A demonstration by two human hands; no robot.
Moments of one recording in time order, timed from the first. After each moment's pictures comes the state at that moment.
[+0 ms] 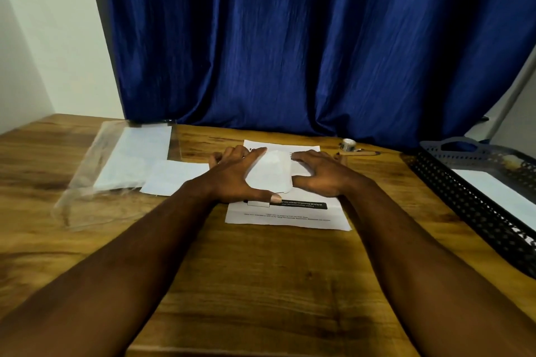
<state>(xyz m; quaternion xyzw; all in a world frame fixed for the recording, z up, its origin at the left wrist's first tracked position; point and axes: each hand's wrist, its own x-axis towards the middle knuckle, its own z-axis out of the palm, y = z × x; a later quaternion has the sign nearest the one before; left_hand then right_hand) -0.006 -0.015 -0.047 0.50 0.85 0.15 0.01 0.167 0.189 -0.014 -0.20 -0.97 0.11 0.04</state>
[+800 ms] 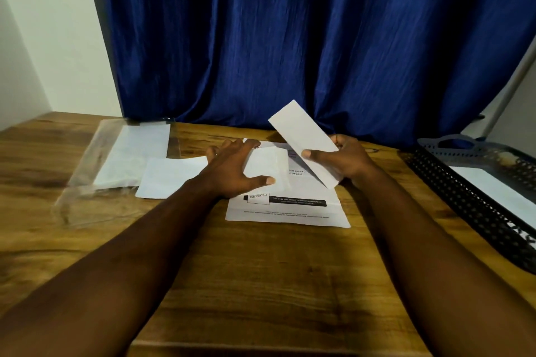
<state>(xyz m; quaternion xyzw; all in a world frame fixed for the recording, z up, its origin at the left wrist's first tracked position) -0.006 -0.014 -0.049 0.47 0.85 0.22 -0.05 0.178 0.212 -0.007 -0.32 -0.79 0.45 0.26</state>
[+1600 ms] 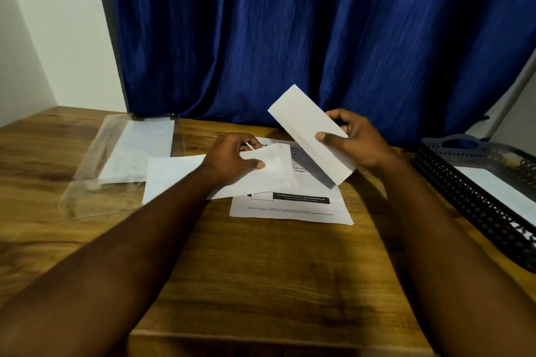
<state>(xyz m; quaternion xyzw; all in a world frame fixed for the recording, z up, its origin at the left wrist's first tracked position) 0.004 -0.016 -0.030 0.39 0.81 0.44 0.00 0.201 0.196 0.034 -0.15 -0.85 0.41 0.29</state>
